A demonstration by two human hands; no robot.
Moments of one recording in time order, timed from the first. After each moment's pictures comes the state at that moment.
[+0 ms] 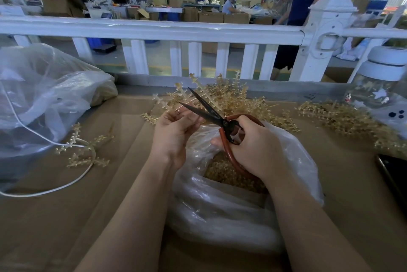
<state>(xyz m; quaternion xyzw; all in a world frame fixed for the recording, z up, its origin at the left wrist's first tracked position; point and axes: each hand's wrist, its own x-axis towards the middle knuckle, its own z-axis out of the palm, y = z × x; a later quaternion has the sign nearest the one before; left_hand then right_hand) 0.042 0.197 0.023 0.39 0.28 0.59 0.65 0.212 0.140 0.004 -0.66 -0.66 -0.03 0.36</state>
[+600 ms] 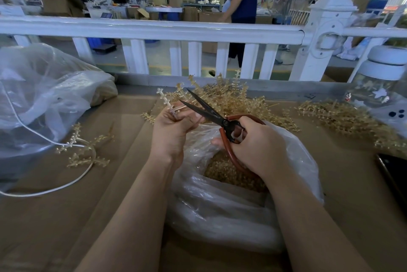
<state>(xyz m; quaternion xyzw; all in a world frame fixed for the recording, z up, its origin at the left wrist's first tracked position) 0.040 0.198 0.021 0.48 0.25 0.60 0.59 0.213 0.143 0.006 -0.69 -0.65 -0.05 0.33</state>
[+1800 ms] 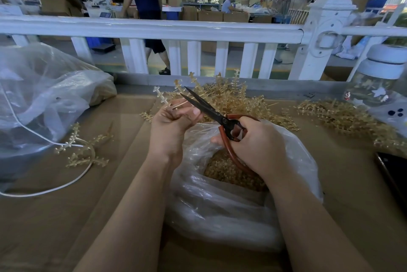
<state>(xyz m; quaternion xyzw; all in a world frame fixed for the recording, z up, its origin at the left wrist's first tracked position) 0.042 0.198 0.022 0.45 0.27 0.61 0.60 0.212 0.141 0.008 -0.68 -0.65 -0.03 0.35</state>
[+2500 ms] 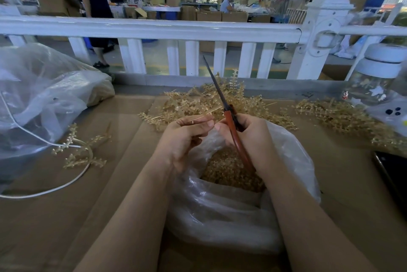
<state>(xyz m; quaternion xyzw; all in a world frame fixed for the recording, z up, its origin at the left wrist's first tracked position) 0.047 0.189 0.022 0.47 0.35 0.45 0.67 0.204 0.153 0.007 -0.59 -0.54 0.26 0.54</state>
